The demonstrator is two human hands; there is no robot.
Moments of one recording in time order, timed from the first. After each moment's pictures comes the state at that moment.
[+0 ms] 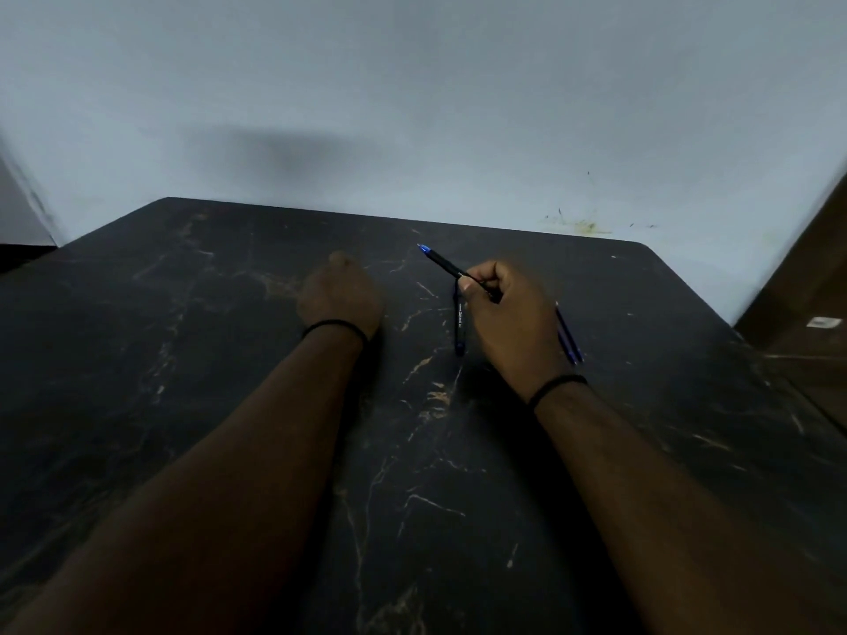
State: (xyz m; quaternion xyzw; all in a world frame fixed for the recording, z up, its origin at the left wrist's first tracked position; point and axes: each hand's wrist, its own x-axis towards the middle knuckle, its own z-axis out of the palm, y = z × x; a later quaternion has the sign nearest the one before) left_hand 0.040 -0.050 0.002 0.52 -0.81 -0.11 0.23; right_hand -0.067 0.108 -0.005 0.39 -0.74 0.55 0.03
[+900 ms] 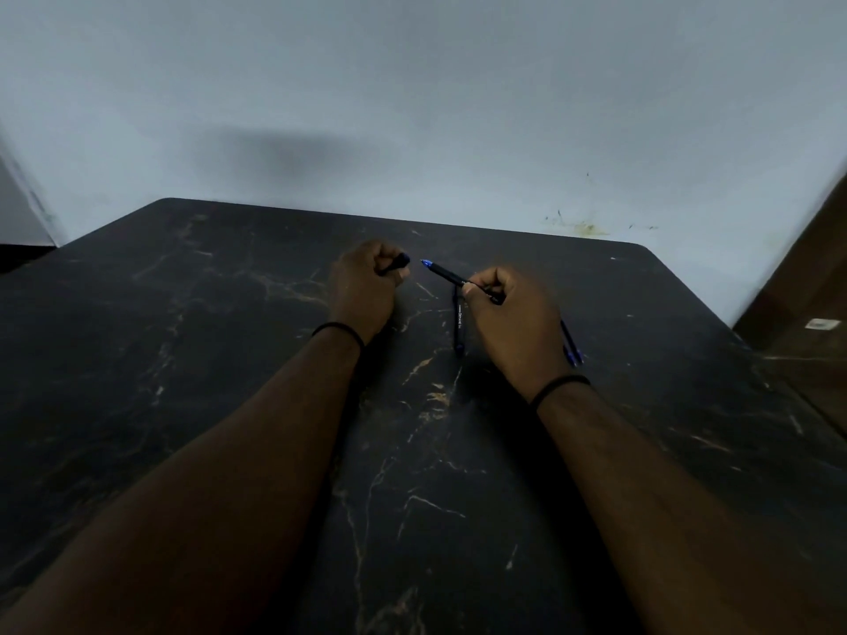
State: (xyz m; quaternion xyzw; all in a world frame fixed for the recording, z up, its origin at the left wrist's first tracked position) left_hand 0.023 -0.048 -0.006 0.32 -0.74 -0.41 0.42; right_hand -0.074 0.108 -0.008 0.39 -0.76 0.52 0.07
